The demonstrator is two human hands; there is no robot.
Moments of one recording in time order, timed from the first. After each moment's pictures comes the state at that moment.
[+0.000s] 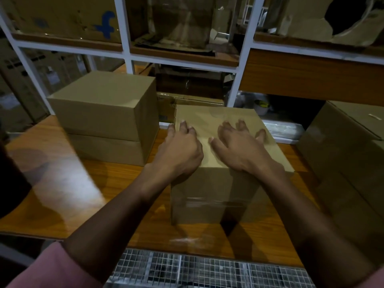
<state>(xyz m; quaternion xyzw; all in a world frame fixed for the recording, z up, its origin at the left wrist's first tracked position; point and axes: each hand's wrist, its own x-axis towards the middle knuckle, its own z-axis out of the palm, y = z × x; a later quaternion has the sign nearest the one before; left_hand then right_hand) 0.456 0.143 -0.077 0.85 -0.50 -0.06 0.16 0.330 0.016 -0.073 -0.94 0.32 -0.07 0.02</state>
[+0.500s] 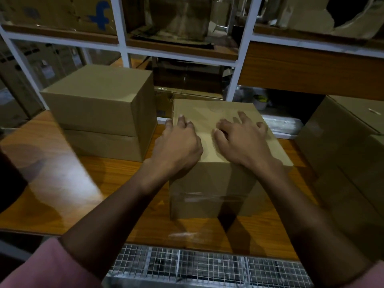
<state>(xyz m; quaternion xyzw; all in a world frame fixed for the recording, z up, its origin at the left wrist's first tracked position) 0.453 0.142 -0.076 0.86 -0.49 -0.04 0.15 0.329 0.018 -0.070 -0.93 0.33 -0.15 -0.01</state>
